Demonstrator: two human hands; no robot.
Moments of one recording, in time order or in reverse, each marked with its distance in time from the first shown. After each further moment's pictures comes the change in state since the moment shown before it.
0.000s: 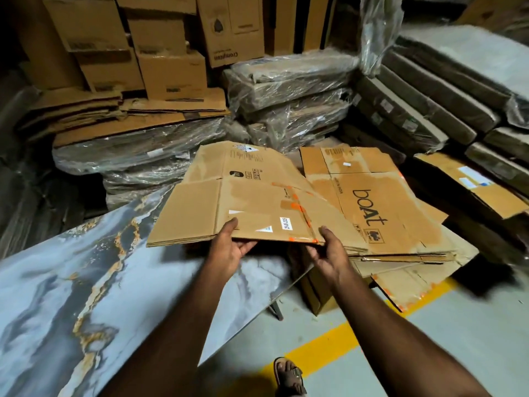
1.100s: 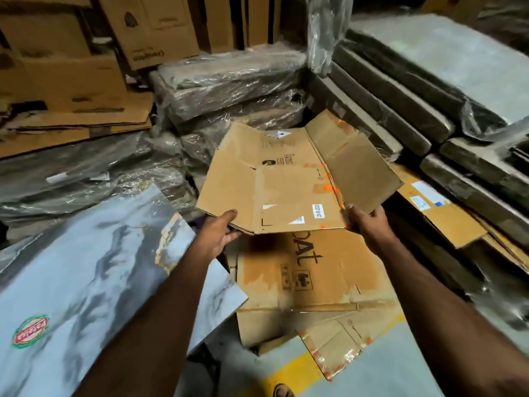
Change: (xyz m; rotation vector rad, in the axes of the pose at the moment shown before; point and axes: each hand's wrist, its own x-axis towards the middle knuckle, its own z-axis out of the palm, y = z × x) left_hand 0.214 -0.137 0.316 0.442 -0.012 0.029; right_hand 0.180 -0.438 -0.070 -0.862 0.086 -0.527
